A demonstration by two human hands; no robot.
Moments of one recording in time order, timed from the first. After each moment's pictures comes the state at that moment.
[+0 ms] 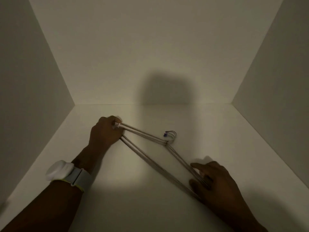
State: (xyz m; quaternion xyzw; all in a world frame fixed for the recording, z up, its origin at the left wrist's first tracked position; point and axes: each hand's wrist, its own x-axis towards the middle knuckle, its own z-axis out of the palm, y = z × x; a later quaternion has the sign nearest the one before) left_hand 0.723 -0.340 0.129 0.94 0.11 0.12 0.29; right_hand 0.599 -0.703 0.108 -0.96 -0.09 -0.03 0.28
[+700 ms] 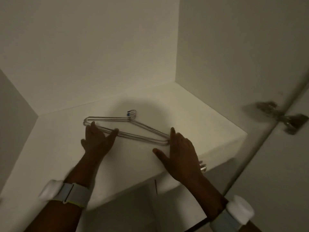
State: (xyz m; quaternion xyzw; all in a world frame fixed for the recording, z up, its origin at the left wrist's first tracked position) left_hand 0.616 -0.426 0.119 0.93 0.07 0.11 0.35; right_hand 0.475 -0.676 0.112 -0.96 0.07 -0.09 0.25
